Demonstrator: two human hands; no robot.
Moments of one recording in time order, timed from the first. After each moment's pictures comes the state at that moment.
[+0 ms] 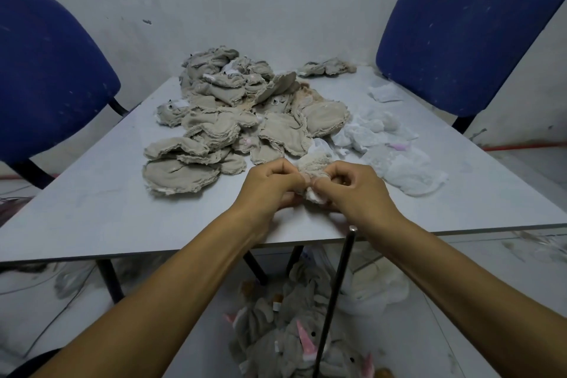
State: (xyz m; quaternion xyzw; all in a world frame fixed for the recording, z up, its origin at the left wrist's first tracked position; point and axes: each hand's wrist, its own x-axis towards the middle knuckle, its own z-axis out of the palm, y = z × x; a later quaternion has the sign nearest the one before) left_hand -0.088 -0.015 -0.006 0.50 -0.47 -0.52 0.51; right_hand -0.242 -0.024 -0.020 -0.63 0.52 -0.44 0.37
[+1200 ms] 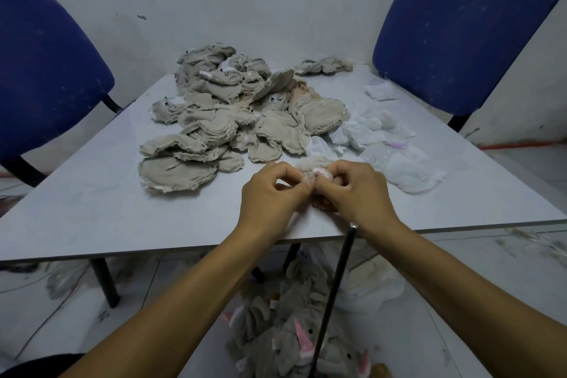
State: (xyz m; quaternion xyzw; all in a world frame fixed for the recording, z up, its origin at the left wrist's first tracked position) left_hand -0.094 0.004 -0.018 0.55 -0.56 -0.34 0.51; right_hand -0.243 -0.025 -0.026 -0.66 0.54 -0.45 0.27
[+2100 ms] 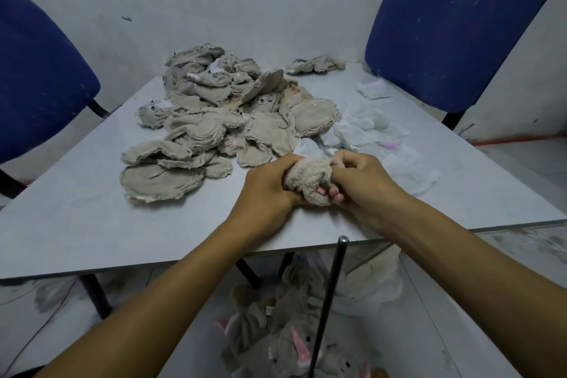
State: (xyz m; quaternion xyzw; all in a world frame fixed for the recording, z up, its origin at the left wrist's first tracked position) left_hand -0.088 -0.033 -0.022 0.49 -0.73 -0.25 0.42; right_hand -0.254 -0.045 -0.008 -0.47 0.48 -0.47 0.57
